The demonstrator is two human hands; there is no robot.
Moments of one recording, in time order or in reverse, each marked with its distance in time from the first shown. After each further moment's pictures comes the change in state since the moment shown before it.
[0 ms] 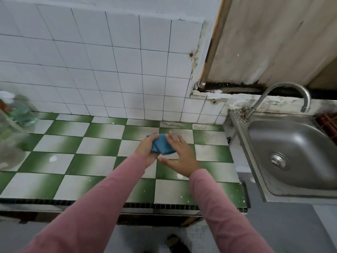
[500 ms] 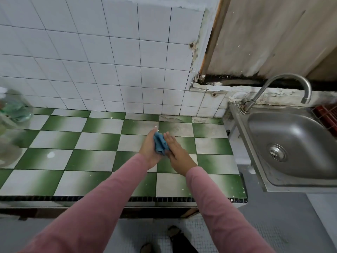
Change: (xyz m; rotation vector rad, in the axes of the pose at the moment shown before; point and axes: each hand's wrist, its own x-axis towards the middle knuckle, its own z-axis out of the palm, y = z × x) left_hand -0.005 -0.015 -0.013 0.081 -0.165 -0.102; right_hand -0.003 -0.006 0.025 0.094 -0.123 0.097
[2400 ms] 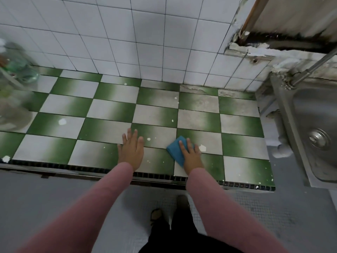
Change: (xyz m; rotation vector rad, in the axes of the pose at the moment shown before) left_hand 0.009 -0.051 -0.179 1.392 0.519 0.169; right_hand 0.014 0.101 0.128 -0.549 -0.300 0.419
